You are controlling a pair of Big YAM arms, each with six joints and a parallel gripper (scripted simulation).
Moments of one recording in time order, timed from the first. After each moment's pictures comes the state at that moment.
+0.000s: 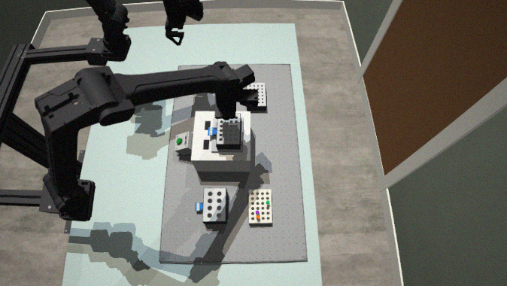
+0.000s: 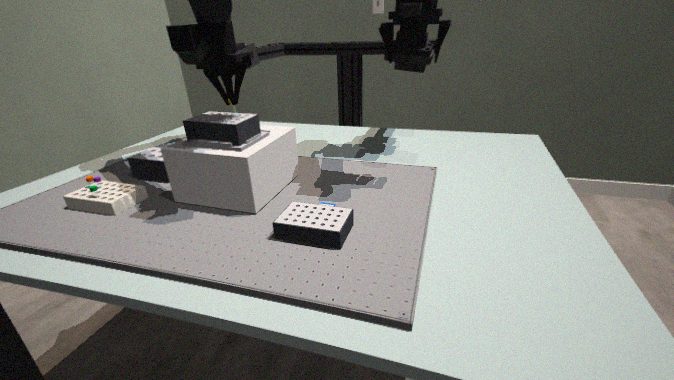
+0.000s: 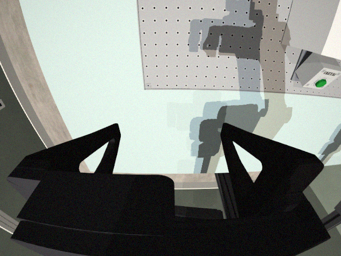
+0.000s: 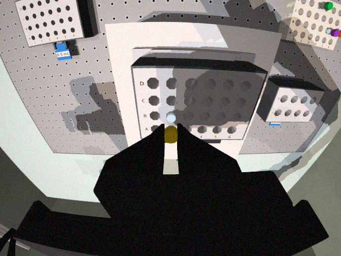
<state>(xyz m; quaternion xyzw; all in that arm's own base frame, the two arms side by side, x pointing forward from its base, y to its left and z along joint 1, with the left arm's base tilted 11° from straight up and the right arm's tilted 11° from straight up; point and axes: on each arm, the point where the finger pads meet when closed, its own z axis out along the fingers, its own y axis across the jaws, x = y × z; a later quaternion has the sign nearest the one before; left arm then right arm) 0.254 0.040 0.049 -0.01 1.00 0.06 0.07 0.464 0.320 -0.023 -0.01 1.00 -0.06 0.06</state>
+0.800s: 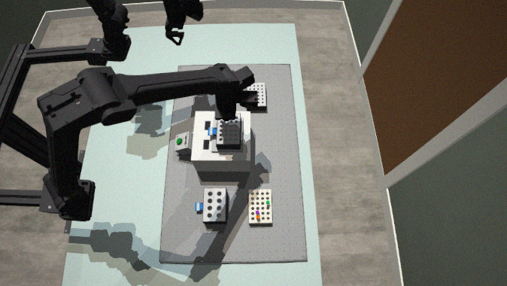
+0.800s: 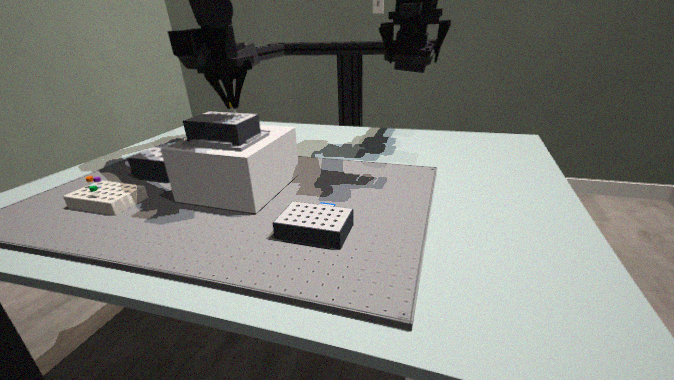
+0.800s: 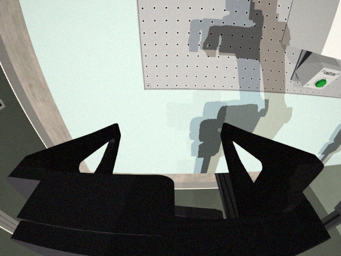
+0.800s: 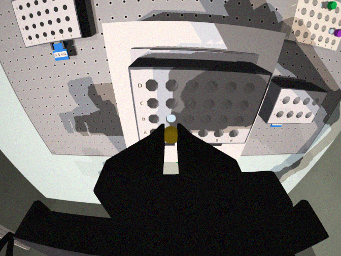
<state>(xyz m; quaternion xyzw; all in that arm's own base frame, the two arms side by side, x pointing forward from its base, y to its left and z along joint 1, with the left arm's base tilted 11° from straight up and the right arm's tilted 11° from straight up) 0.254 0.040 0.049 -0.01 1.00 0.06 0.07 0.464 0.318 -0.030 -0.01 1.00 -0.06 0.06</state>
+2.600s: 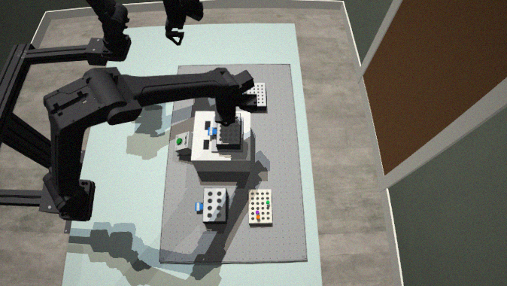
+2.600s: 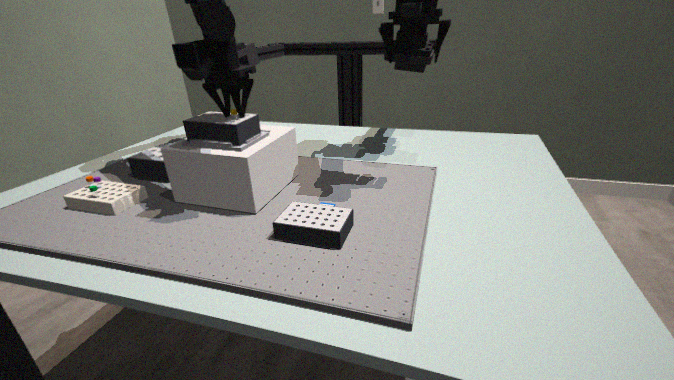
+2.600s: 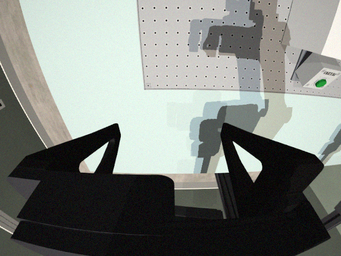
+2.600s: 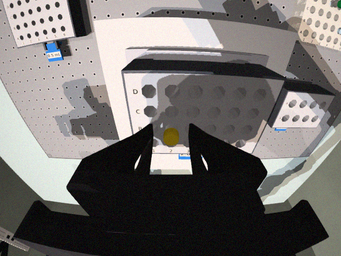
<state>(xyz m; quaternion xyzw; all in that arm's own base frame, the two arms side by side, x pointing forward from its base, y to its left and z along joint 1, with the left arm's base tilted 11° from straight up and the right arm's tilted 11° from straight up) 0.254 0.040 0.049 -0.01 1.00 0.06 0.07 0.465 0.316 -0.049 -0.01 1.00 -0.06 0.06</state>
